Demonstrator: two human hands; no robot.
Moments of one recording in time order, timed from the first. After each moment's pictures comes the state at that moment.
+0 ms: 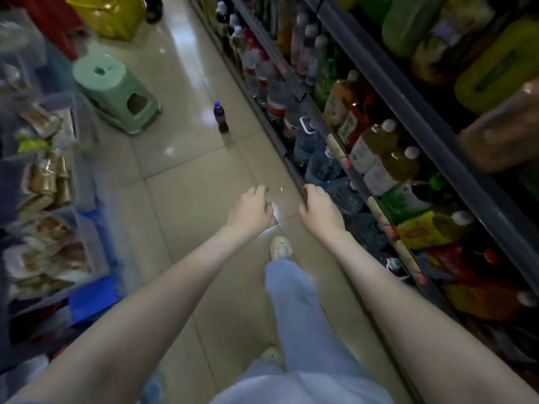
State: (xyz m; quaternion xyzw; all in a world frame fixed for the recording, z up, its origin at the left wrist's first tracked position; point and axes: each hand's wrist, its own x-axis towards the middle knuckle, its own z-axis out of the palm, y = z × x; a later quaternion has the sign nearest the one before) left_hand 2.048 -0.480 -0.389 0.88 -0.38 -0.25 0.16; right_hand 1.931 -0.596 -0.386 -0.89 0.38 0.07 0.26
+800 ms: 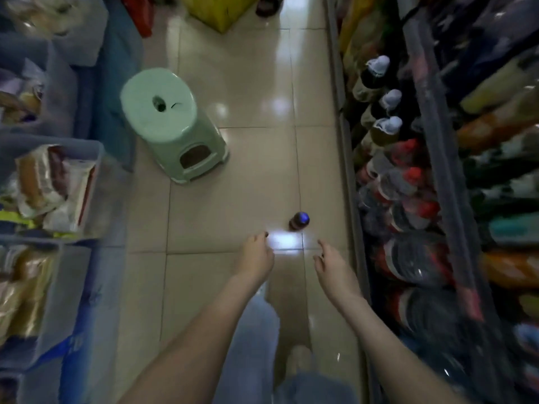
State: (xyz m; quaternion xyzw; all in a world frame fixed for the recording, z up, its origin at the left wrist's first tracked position) left_hand 2.708 -0.681 -0.659 0.91 -0.06 -0.36 0.22; right_hand 2.623 -0.837 -0.643 -0.87 0.28 0.25 0.31
